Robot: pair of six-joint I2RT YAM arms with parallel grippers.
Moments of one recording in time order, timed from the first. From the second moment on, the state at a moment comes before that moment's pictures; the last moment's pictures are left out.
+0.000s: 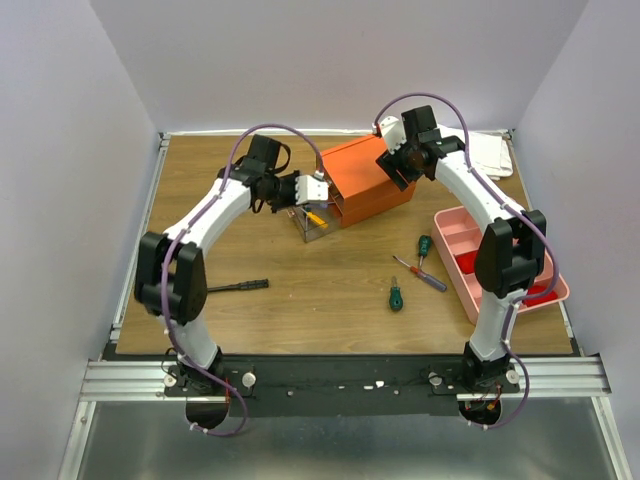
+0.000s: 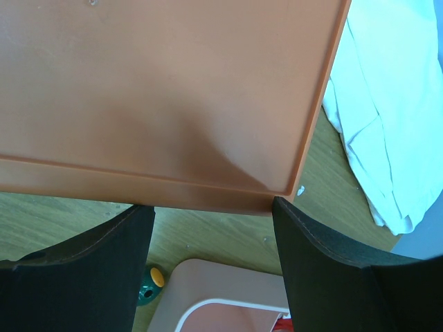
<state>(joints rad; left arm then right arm) -0.35 1.72 1.42 -0.62 0.53 1.16 0.32 1.95 1.77 -0.69 0.05 -0.52</state>
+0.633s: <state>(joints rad) -0.39 1.96 1.60 -0.61 0.40 1.39 0.32 1.95 1.77 -0.69 0.05 -0.53</state>
